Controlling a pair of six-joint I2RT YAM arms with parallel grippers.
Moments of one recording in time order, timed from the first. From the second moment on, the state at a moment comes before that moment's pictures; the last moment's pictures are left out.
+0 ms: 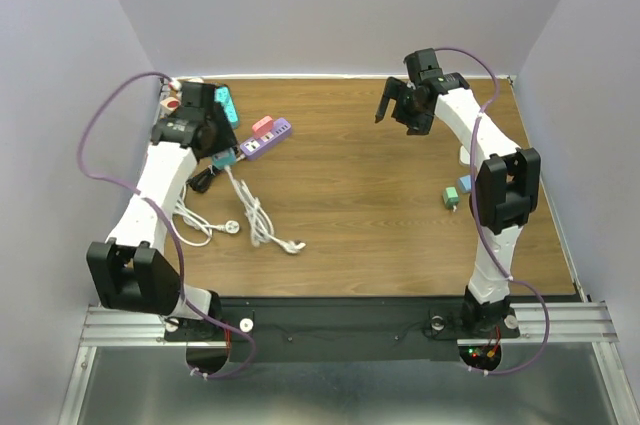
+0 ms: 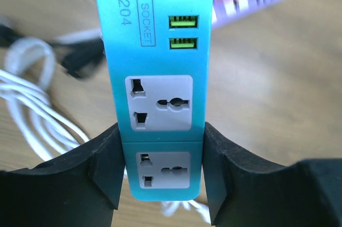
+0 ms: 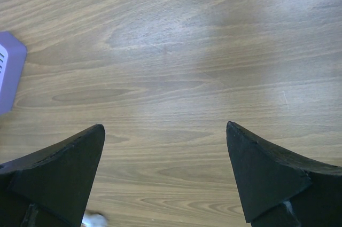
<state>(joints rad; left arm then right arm) -0.17 1.41 1.34 -0.80 -0.20 -0.47 0.27 2.02 1.90 -0.84 -0.03 0.57</state>
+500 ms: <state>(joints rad) 0.14 1.51 1.86 -0.88 -0.23 -0.37 0.27 2.02 1.90 -0.84 -0.04 0.55</state>
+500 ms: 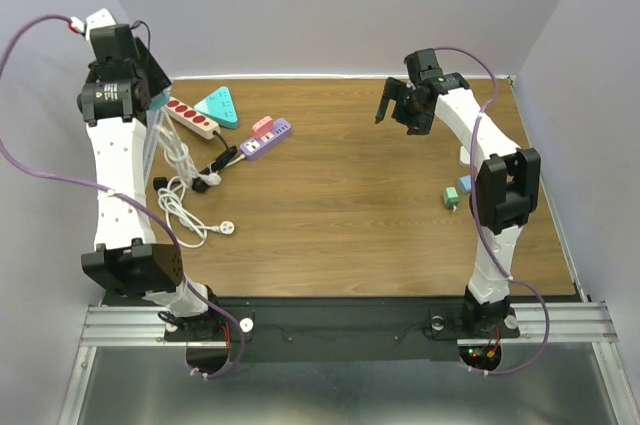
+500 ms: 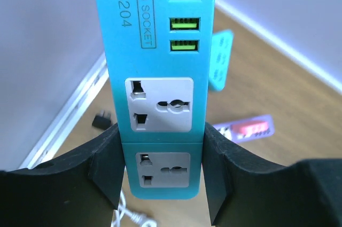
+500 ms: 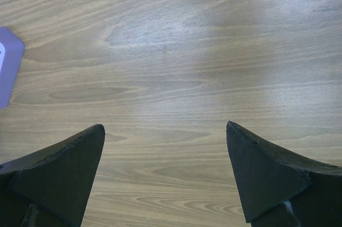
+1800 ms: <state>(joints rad) 0.15 2.20 1.99 -0.60 -0.13 -0.24 0.27 2.02 1.85 -0.84 -0.06 0.52</state>
